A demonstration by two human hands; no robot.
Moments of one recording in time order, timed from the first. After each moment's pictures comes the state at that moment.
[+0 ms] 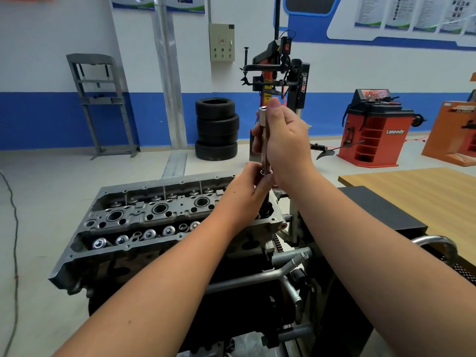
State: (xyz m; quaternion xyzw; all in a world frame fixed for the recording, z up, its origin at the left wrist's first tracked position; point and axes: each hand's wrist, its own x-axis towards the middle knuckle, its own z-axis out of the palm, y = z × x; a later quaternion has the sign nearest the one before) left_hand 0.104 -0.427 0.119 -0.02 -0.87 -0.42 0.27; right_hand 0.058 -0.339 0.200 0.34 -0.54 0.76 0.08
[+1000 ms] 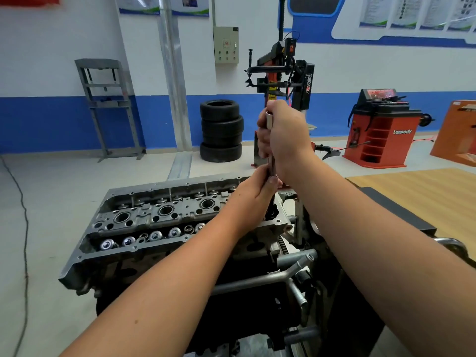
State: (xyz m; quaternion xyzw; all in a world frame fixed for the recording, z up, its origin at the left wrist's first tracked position) left_hand 0.108 -0.423 0.120 -0.03 -0.88 -0.42 0.24; right_hand 0.062 -0.342 0.220 0.30 -0.56 0.77 -0.01
